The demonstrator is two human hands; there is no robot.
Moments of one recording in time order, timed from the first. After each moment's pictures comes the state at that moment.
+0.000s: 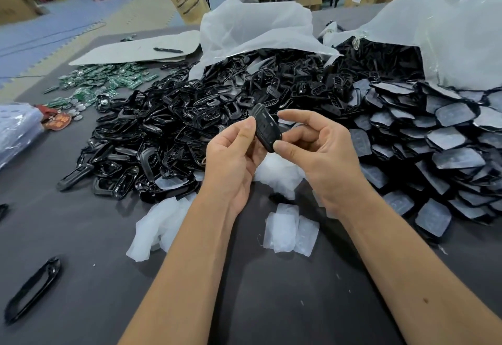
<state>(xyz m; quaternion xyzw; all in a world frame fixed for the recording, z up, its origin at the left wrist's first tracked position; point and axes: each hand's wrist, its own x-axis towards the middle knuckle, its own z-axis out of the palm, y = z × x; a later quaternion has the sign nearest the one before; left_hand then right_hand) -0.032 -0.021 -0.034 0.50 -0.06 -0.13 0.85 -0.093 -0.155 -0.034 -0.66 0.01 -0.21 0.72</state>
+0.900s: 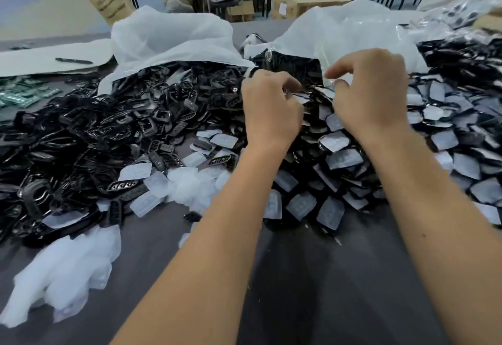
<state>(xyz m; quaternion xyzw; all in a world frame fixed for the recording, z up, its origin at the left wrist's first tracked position) -0.047 -0.208 0.021 0.81 -0.28 0.09 0.50 -0.135 -0.313 0.057 -0.89 0.26 -0.36 0.11</state>
